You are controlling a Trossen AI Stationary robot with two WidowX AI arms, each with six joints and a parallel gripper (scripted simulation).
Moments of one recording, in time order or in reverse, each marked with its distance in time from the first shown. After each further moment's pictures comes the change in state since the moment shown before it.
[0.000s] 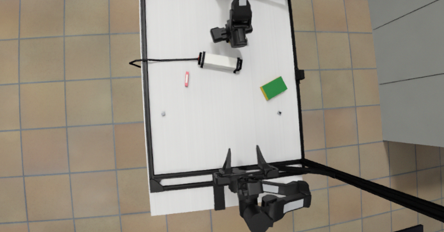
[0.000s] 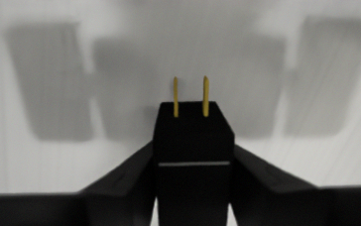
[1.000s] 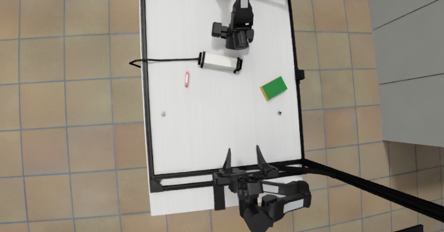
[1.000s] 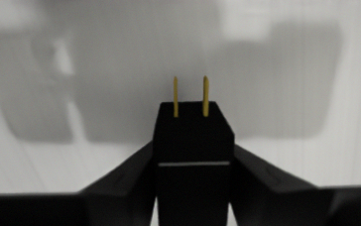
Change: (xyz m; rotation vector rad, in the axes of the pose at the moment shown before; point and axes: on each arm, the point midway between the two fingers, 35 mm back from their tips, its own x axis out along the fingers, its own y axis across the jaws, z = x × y) left arm 0.000 0.000 0.000 0.000 0.000 0.000; right arm -0.001 0.003 0.009 0.440 0.003 0.000
